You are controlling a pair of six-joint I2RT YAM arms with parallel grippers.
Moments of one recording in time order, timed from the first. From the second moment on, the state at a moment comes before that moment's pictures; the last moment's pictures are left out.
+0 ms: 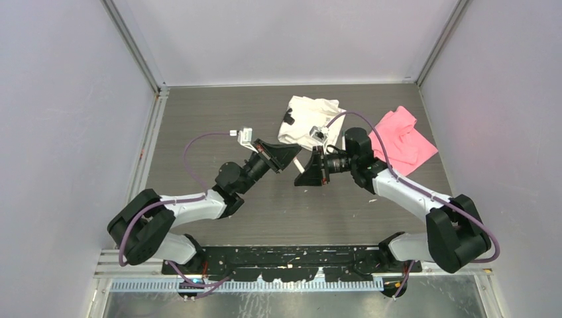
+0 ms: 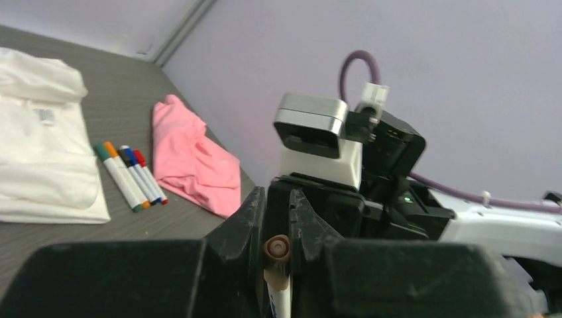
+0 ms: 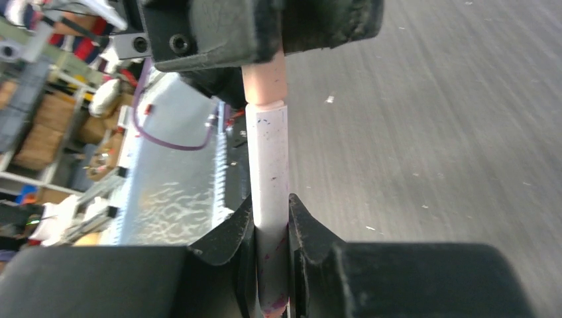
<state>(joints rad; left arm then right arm) -0.82 1.38 0.52 1.16 0.03 -0.85 0.48 1.30 0.73 0.22 -1.07 0.30</state>
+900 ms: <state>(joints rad) -0.78 1.47 0.61 1.30 0.42 -0.84 0.40 1.27 0.68 0.39 -1.34 0.43</state>
